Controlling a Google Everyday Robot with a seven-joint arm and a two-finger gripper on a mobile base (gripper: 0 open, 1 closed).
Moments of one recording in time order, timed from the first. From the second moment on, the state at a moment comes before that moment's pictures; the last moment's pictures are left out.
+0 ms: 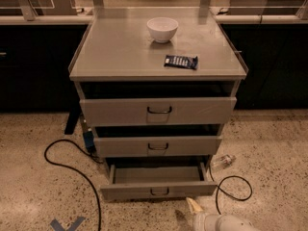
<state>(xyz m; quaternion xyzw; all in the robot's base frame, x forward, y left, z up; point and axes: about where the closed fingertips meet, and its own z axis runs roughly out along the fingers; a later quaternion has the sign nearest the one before) 0.416 -0.142 0.247 -0.62 0.70 0.11 0.33</state>
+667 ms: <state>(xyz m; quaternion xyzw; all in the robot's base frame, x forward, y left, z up) 0.517 -0.139 0.246 -0.56 0.72 0.12 0.38</state>
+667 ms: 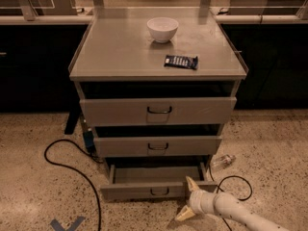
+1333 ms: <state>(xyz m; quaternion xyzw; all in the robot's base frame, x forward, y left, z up) 0.534 -0.155 0.248 -0.55 0.73 0.11 0.39</state>
